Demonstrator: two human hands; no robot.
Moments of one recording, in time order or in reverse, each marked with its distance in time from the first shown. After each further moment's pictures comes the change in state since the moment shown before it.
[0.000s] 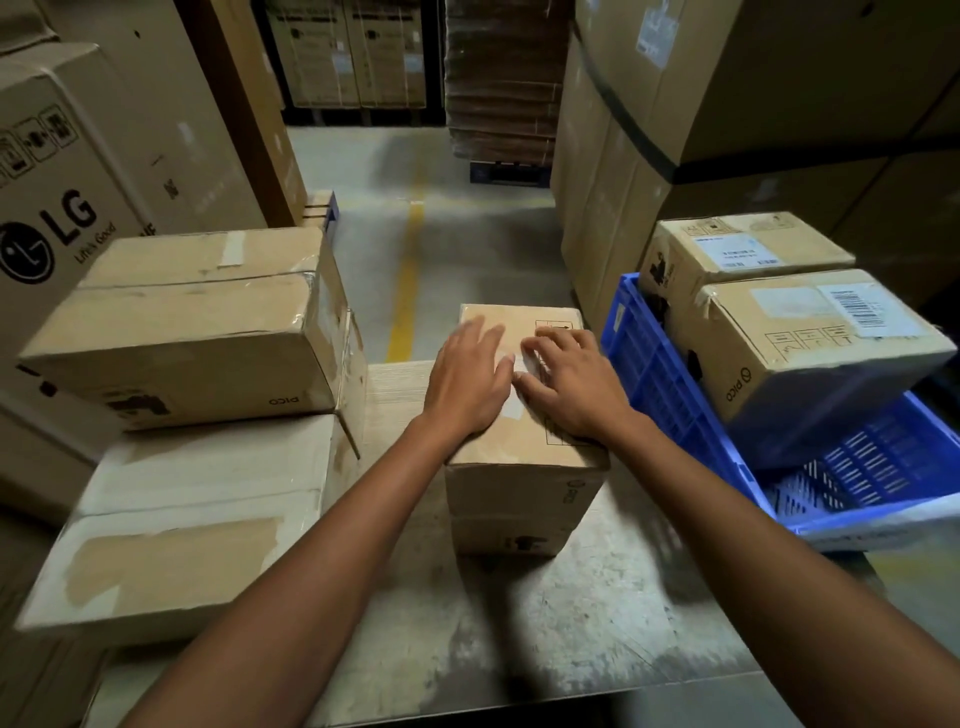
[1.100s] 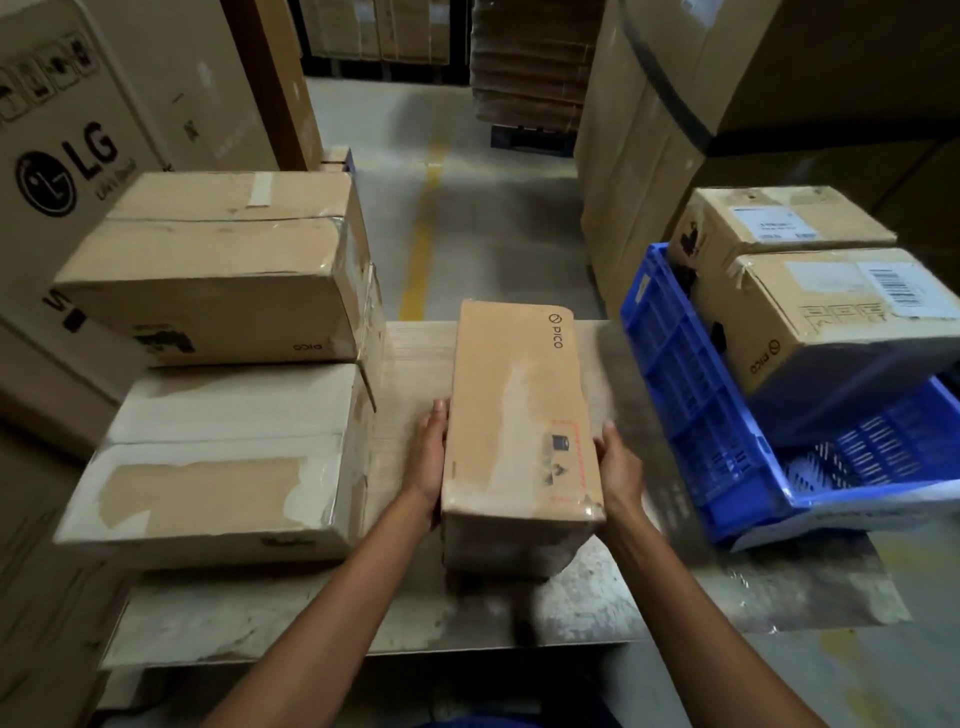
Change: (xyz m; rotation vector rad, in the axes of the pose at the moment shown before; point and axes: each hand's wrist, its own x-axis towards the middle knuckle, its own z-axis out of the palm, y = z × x) left_hand -0.133 -0.071 0.053 -1.320 -0.043 -0.766; right_hand -0.114 -0.005 0.086 1.250 0.162 0.991
